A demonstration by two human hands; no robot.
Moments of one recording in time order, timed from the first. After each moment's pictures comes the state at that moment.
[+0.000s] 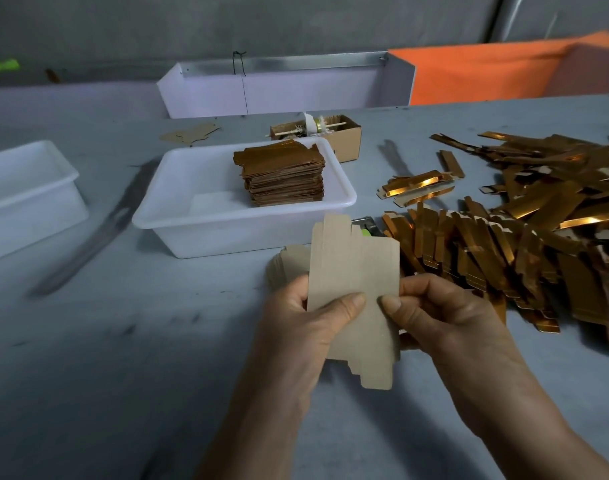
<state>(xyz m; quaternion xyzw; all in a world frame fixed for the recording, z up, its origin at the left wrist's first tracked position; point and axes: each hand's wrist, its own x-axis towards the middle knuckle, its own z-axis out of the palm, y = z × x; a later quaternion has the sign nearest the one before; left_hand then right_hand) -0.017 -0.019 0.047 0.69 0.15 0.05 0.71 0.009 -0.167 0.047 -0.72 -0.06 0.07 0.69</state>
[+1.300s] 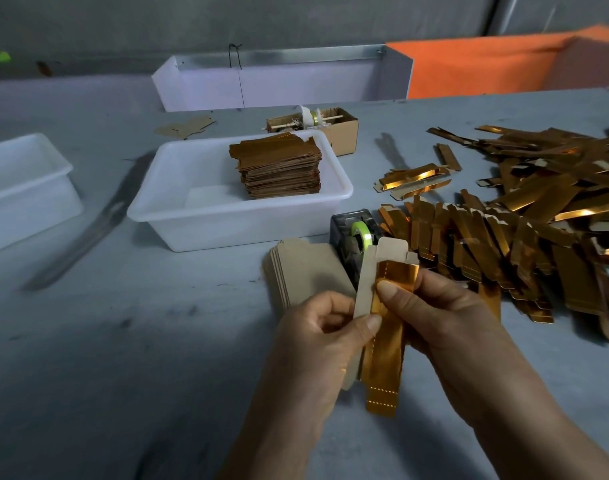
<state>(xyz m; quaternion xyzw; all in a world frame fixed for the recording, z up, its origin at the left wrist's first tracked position) -0.033 -0.033 0.039 0.73 0.09 0.02 0.68 0.005 -0.166 0.046 -0.70 -0.02 0.11 0.71</state>
